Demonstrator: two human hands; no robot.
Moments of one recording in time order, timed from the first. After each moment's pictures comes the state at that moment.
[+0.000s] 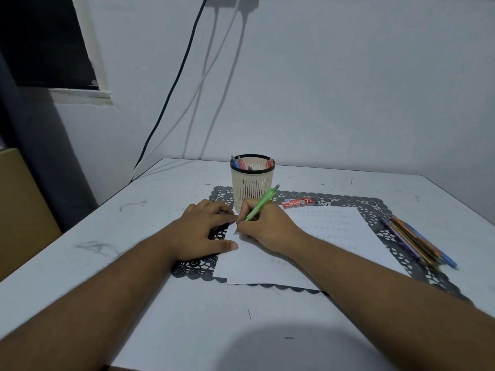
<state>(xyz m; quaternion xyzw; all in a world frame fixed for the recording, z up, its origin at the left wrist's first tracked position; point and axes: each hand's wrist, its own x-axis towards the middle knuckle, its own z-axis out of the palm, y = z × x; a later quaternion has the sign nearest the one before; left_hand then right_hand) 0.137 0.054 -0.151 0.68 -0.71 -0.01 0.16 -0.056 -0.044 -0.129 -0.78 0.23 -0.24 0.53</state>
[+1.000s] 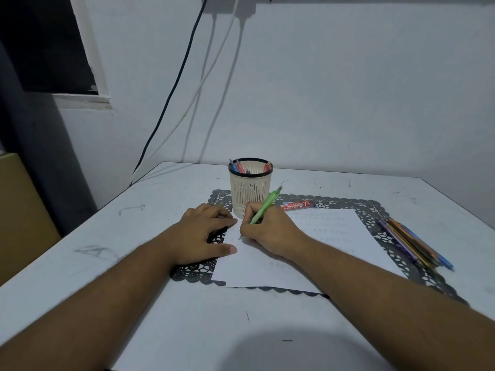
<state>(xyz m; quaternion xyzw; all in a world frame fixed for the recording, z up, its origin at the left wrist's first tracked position) 0.137 0.055 -0.151 0.69 -0.71 0.00 0.14 -0.065 -0.043 -0.125 -0.79 0.25 -0.25 0.50</state>
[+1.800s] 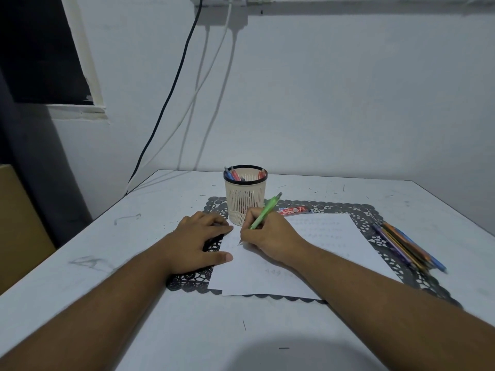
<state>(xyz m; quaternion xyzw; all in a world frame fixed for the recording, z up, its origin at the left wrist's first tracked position) 0.137 0.057 -0.149 0.69 -0.71 -0.01 0.14 -0.072 -0.044 -0.122 -0.78 0.26 -0.25 0.51</state>
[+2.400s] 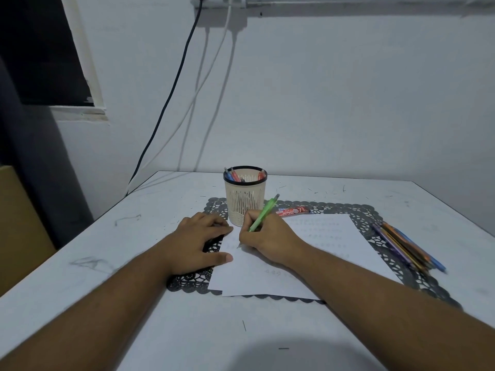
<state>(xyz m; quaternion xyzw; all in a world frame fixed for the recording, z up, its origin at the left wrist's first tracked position) 0.136 0.057 -0.150 0.69 -0.71 0.00 0.14 -0.070 -0.044 -0.123 -0.79 0.25 -0.25 0.50</state>
